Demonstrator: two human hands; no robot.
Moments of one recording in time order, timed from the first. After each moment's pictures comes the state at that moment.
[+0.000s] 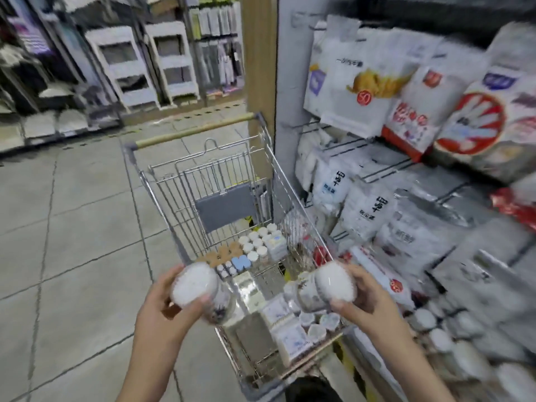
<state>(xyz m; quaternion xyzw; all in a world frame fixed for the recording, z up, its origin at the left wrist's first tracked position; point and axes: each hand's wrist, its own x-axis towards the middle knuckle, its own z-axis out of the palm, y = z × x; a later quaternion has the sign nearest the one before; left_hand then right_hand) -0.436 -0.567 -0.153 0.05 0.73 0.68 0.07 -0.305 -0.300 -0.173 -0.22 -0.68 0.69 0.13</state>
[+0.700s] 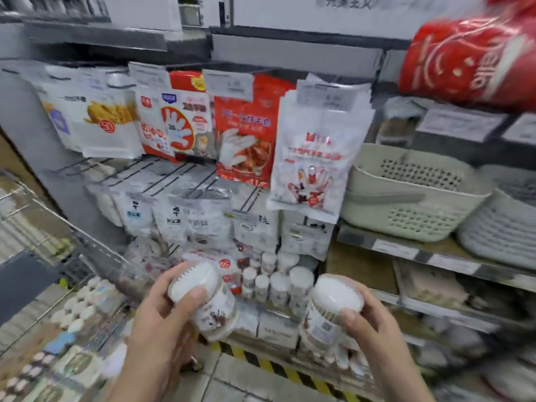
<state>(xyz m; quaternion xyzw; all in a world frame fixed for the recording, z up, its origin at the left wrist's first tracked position) -0.216 -0.383 -0.098 0.32 0.58 0.66 0.35 0.046 -0.302 -0.103 -0.42 -0.54 0.61 0.41</state>
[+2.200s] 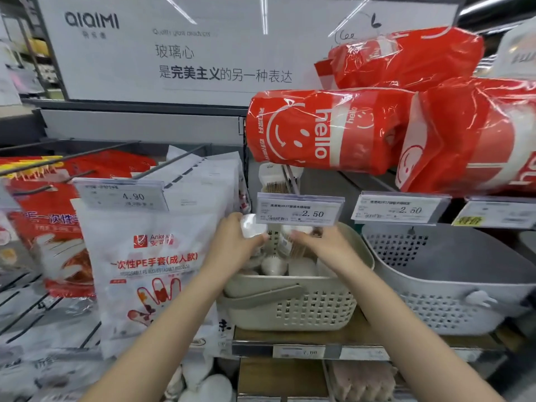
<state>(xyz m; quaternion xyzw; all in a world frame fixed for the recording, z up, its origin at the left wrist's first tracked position) -0.009 0.024 -0.023 0.63 0.60 0.44 0.22 0.179 0.030 -0.025 -0.50 -0.63 0.39 0.45</state>
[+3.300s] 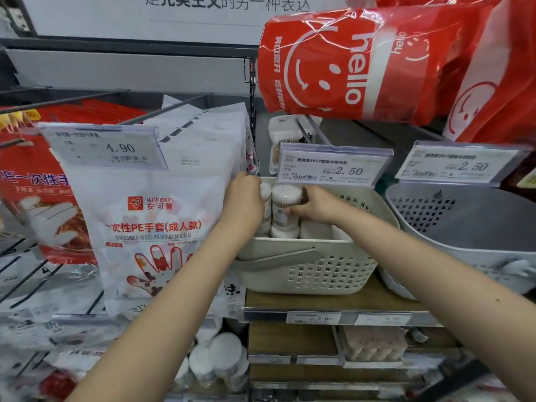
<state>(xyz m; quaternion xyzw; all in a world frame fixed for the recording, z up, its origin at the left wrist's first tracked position) -0.010 0.063 -0.034 0.70 0.65 0.29 0.06 0.151 0.093 -0.043 -0.52 -0.75 0.30 0.25</state>
